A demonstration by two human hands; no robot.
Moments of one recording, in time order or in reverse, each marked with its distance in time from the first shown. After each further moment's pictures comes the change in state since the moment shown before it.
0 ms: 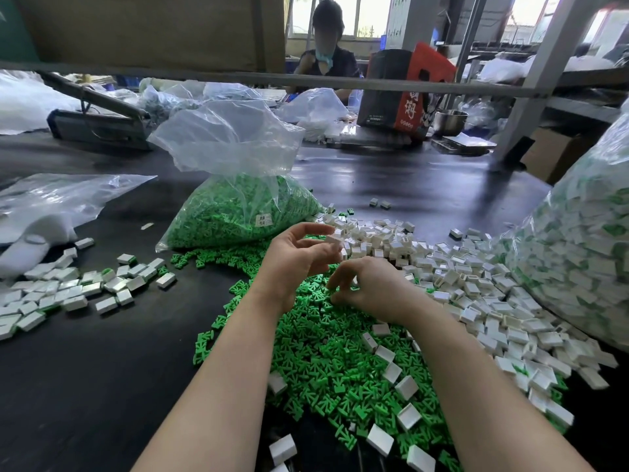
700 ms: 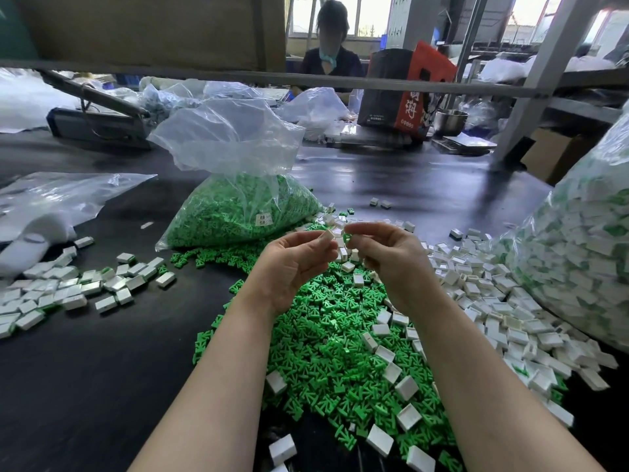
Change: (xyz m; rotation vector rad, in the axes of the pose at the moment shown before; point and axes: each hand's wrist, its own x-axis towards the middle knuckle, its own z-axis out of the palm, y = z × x) left_hand 0.004 -0.007 -0.013 -0.287 -0.044 -0.142; right_hand -0.001 0.000 -0.011 1.107 0.390 0.017
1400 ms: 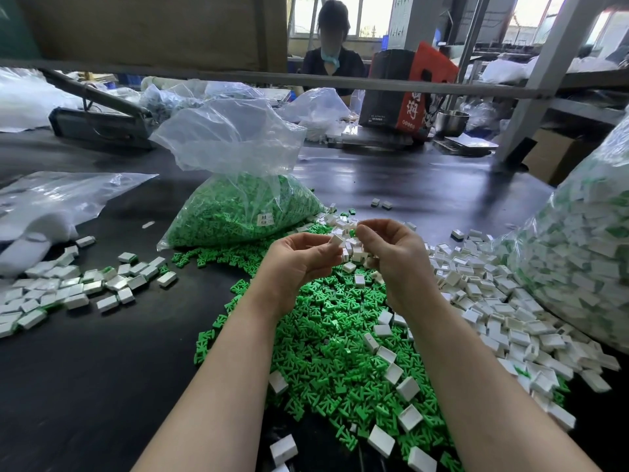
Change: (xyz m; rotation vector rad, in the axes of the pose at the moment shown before) left_hand -0.003 -0.001 0.007 0.153 0.017 0.034; right_hand 0.003 0.003 0.007 -0.027 0.160 -0.038
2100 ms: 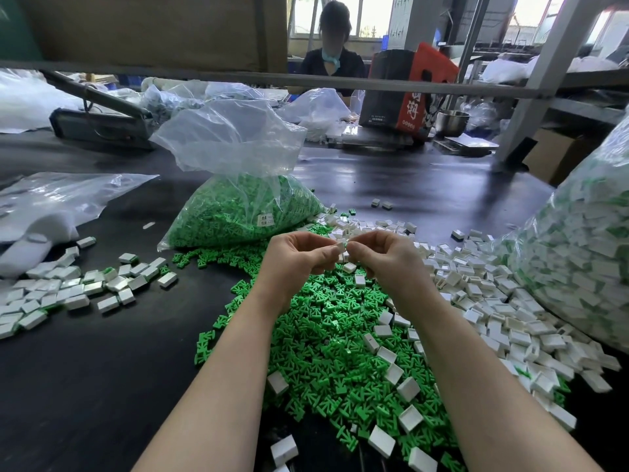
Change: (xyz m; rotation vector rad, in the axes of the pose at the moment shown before) left_hand 0.000 0.001 0.002 0.319 0.087 0.185; right_hand 0.000 0.005 -0.006 -0.259 -0.144 -0.057
